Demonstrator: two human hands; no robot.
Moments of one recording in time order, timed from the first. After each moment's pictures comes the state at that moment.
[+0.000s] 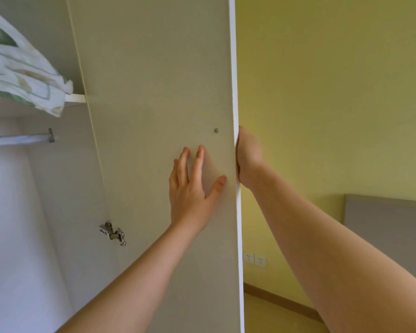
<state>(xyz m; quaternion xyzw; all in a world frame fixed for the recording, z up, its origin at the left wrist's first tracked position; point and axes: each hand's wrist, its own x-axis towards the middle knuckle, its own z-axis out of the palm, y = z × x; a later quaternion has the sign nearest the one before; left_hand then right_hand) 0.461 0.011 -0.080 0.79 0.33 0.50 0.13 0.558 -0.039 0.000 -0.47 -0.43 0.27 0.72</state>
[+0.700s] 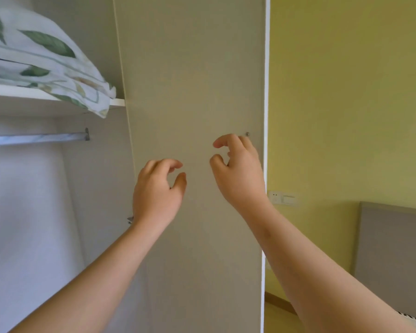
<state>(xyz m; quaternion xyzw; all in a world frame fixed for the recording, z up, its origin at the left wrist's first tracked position) 0.349 -0.005 -0.054 0.72 0.38 0.58 0.05 0.463 -0.075 -0.023 -0.59 -0.56 -0.11 0.57</state>
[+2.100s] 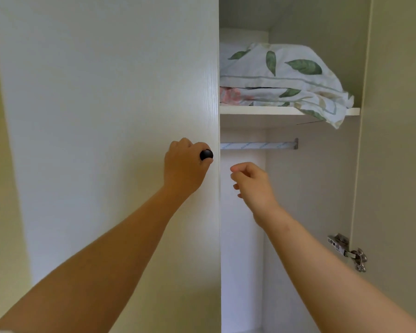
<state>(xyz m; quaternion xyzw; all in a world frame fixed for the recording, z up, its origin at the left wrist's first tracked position) 0.023 -0.013 0.002 0.55 0.65 0.43 -0.29 0.152 0.030 -0.031 -0.29 -0.67 0.41 0.55</state>
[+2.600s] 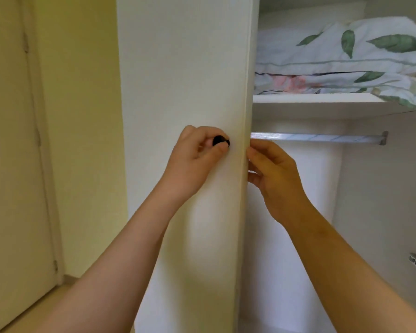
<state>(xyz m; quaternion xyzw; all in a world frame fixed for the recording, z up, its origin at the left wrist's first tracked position) 0.067 -0.156 -0.011 0.54 0.57 0.61 -0.13 0.163 -0.046 -0.025 0.03 -0.66 0.59 0.46</state>
